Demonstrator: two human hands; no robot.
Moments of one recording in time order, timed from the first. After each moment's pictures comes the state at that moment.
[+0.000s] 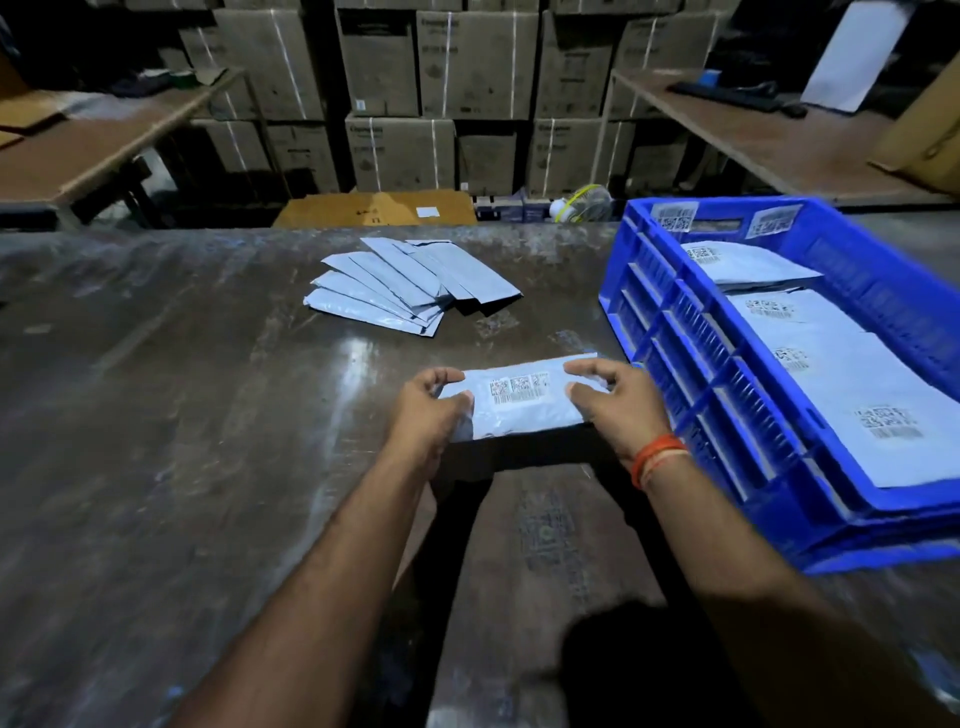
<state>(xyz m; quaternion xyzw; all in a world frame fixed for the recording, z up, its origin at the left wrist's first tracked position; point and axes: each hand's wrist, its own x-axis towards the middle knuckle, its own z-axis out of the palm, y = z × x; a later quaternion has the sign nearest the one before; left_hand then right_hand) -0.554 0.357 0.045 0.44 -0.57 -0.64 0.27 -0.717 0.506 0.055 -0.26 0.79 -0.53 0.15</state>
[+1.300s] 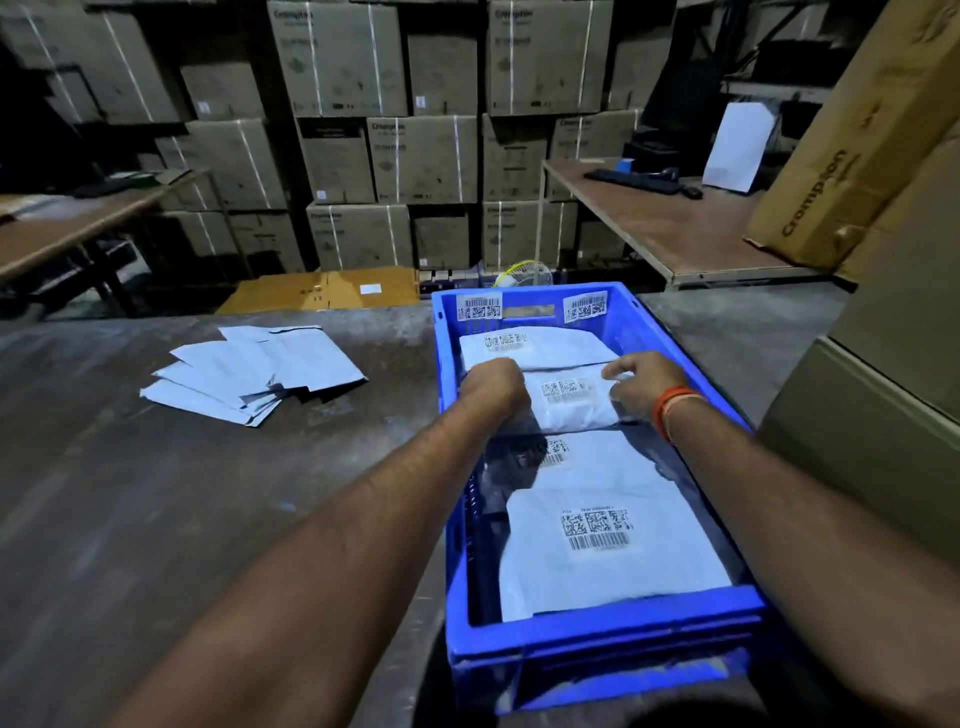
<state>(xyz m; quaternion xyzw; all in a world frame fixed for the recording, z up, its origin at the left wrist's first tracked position) -0.906 0.525 0.148 0.40 -0.88 -0.26 0.04 -1.053 0.653 0.132 -0.24 0.89 -0.37 0.12</state>
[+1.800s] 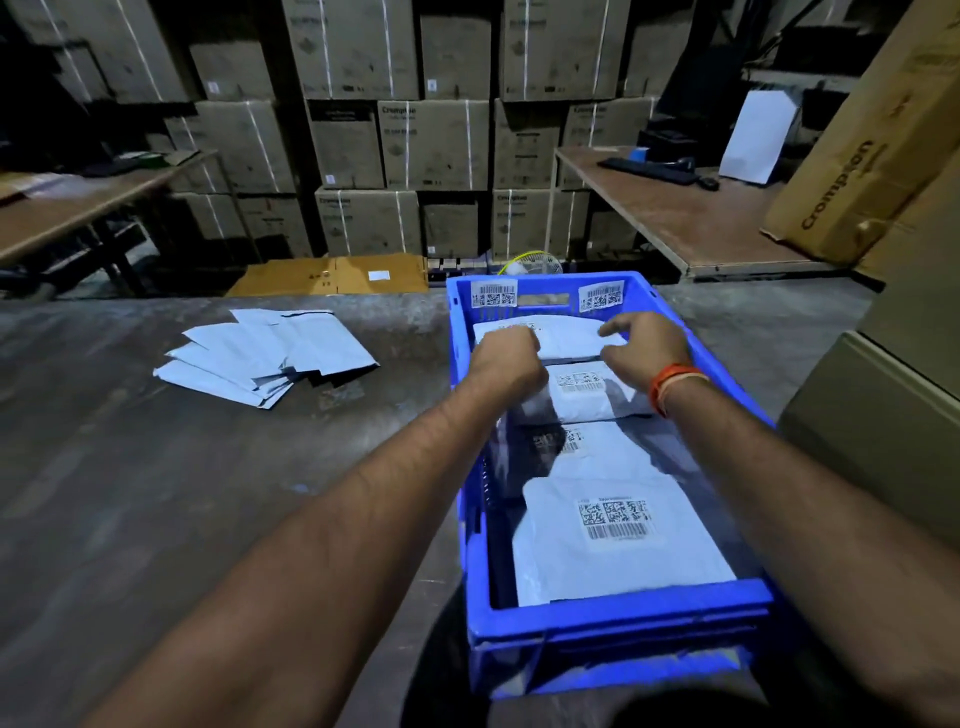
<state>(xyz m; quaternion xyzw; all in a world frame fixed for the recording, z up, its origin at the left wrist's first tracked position) -0.891 0.524 0.169 0.35 -0.91 -0.20 0.10 -1.031 0.632 0.157 -0.30 0.90 -0.32 0.02</state>
